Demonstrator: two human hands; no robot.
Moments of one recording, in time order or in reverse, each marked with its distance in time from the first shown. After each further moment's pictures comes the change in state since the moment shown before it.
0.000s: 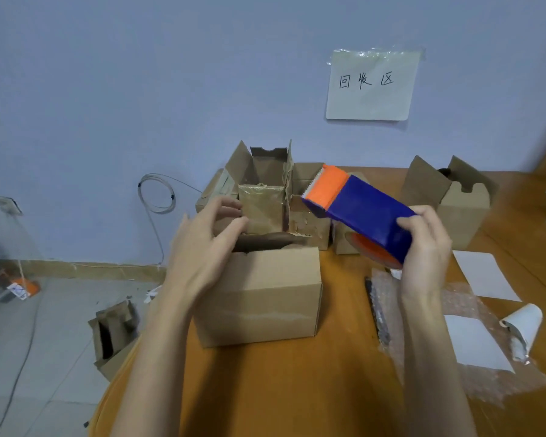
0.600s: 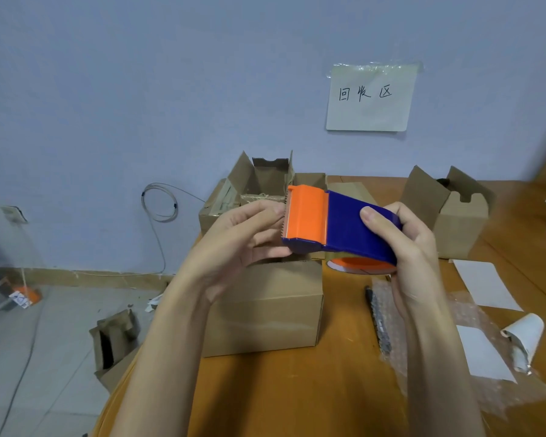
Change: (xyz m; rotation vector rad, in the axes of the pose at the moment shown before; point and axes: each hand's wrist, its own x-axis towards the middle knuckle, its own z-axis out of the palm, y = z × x) left_hand 0.005 0.045 -0.001 -0.846 -0.481 -0.137; right_hand -0.006 -0.025 0.006 0.075 -0.314 0.075
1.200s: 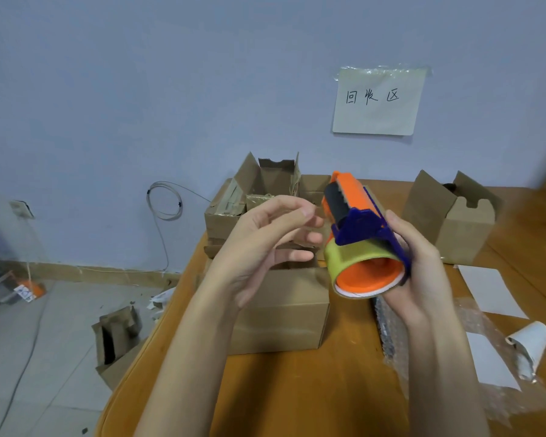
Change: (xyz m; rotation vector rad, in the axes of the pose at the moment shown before) left_hand -0.005 0.002 0.023 -0.106 0.028 0.072; right_hand -0.004 -0.006 0.001 0.527 -0.132 0.338
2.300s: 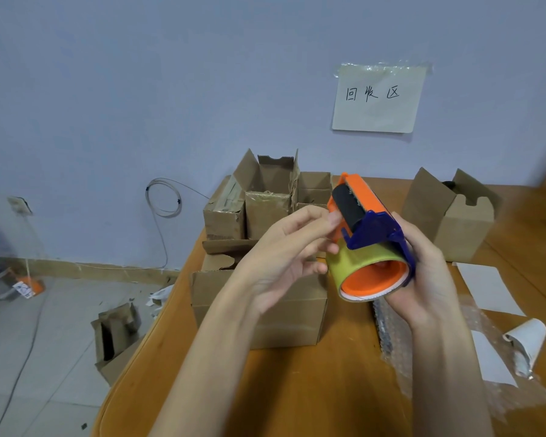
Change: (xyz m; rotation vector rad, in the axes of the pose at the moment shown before) left_hand 0.004 -0.012 0.020 -0.096 -0.140 -0.159; right_hand -0.001 -0.002 -0.010 -0.021 0.028 0.050
